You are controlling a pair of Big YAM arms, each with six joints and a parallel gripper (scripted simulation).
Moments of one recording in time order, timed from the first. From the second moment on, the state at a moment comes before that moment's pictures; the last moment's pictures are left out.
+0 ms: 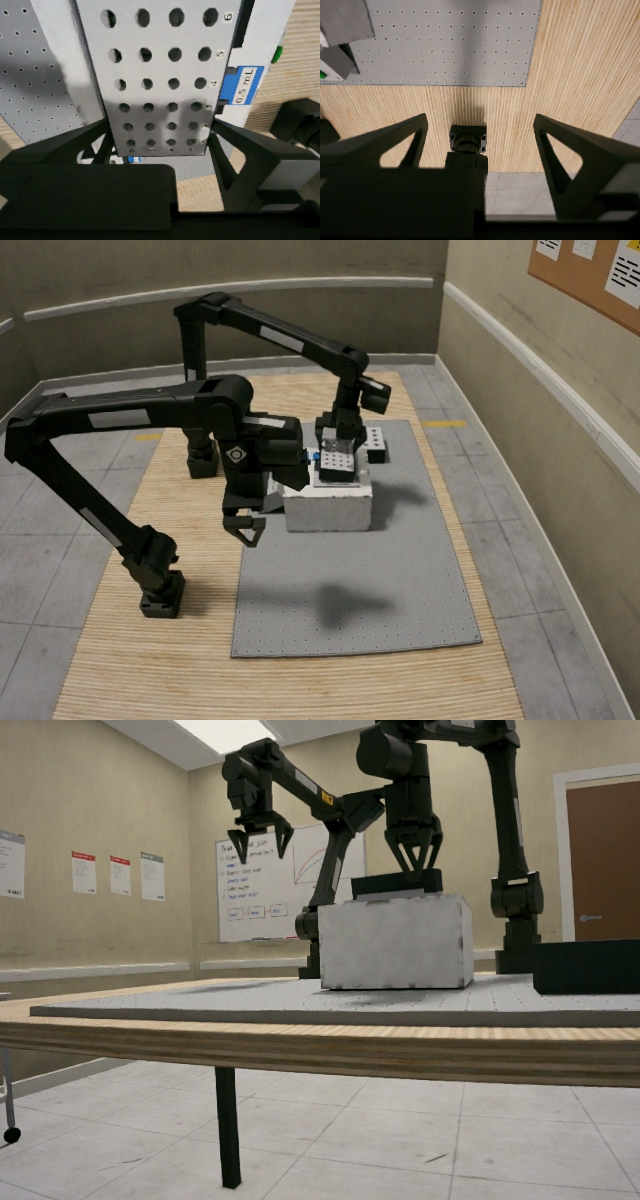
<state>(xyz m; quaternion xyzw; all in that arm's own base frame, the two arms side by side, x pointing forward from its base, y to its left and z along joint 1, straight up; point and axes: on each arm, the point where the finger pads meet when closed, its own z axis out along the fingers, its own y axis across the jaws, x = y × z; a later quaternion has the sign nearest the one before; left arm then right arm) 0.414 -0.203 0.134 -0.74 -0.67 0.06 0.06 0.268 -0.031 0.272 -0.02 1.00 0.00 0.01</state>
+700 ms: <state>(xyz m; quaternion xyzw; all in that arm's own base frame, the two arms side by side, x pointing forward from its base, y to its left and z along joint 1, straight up) 0.414 -0.203 0.134 -0.74 -0.67 0.06 0.06 0.267 -0.031 0.271 -0.02 1.00 0.00 0.01</state>
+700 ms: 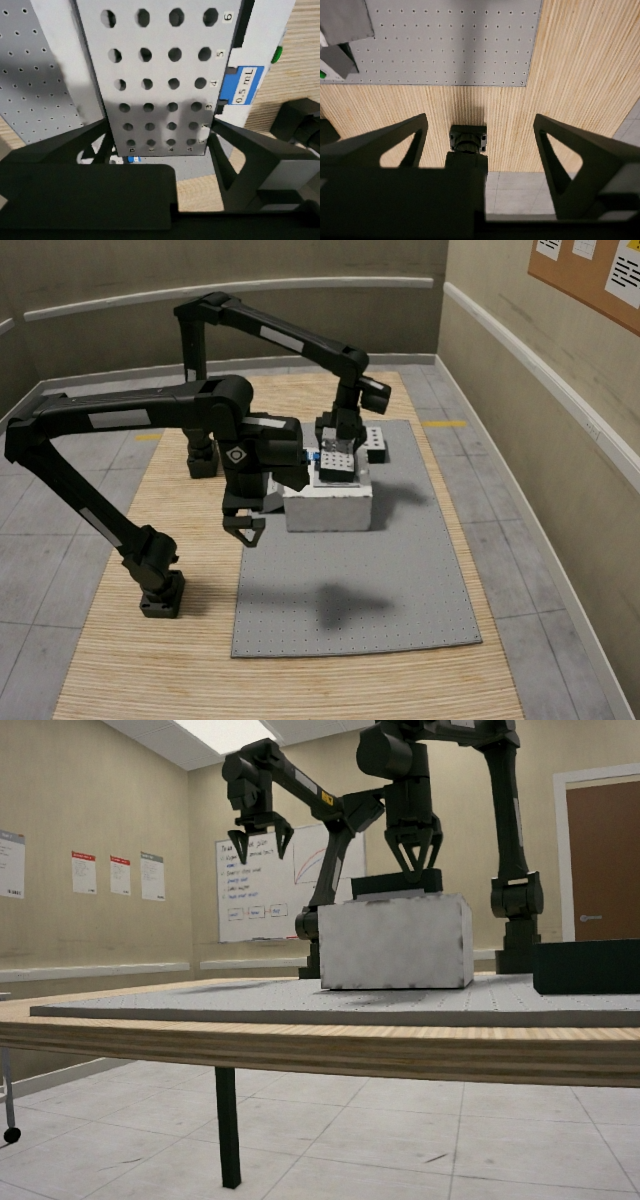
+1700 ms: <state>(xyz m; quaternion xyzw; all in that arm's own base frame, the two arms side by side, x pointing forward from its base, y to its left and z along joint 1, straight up) 0.421 -0.205 0.132 -0.74 -0.67 0.05 0.06 0.268 -0.031 0.273 -0.02 1.00 0.00 0.01</state>
